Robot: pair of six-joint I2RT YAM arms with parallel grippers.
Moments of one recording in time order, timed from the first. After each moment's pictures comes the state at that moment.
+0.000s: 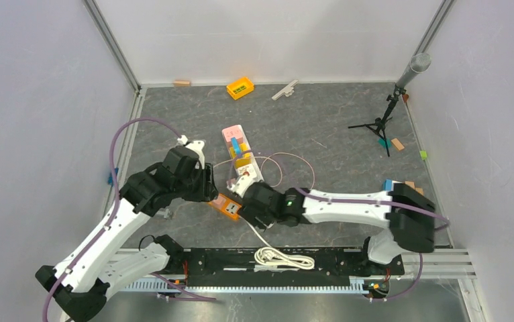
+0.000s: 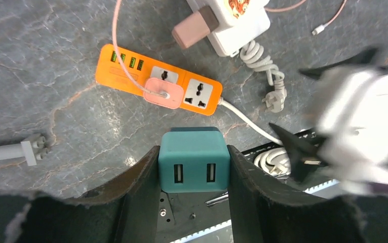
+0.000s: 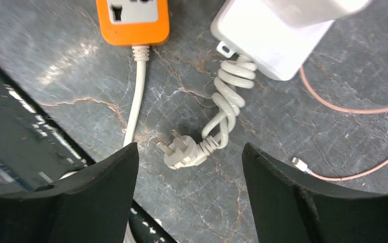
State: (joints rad) left arm -0.64 0.86 1.04 -1.05 -0.07 -0.48; right arm 1.28 1.63 1.06 -0.47 0.31 0.18
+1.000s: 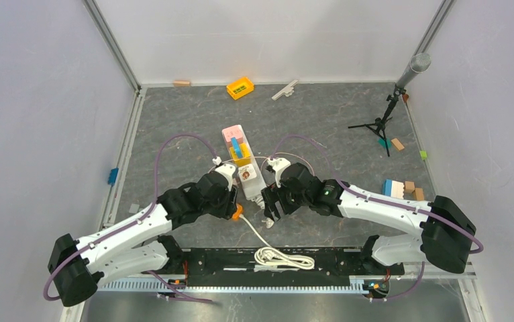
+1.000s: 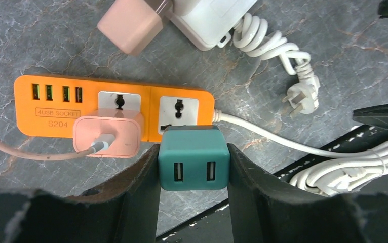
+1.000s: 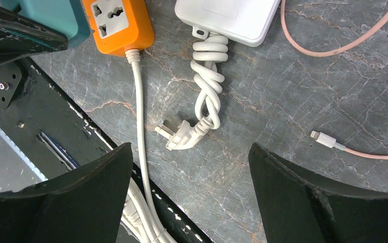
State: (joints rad) left arm -0.88 0.92 0.64 -0.61 -0.15 -0.44; right arm 0.99 1.29 0.77 -0.29 -0.04 0.39
